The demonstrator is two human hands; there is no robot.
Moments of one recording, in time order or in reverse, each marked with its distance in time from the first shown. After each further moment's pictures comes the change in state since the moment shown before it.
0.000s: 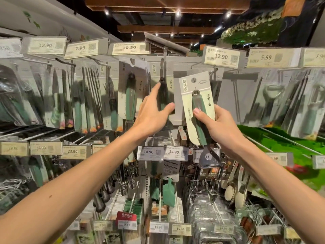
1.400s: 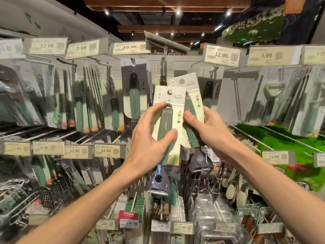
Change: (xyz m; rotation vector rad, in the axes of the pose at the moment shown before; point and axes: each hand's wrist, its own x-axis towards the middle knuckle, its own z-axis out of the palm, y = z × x) left_hand -0.074 -0.018 -0.001 -0.216 0.101 0.232; right_hand -0.004 0.002 0.019 0.080 -0.093 0.017
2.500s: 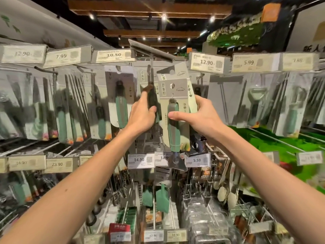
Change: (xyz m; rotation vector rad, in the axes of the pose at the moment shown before) left_hand 0.110 -0.019 0.022 0.267 -0.101 -0.249; right_hand 0.034 -0.020 -0.019 -0.147 0.057 -0.097
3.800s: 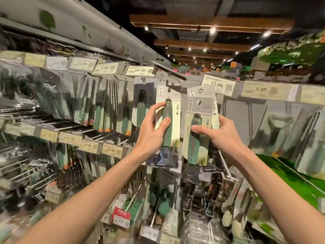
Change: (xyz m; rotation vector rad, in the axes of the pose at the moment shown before) left_hand -0.073 0.022 0.011 -0.304 0.288 0.138; right_hand -0.011 -0.001 -0.053 0.056 -0.092 0.049
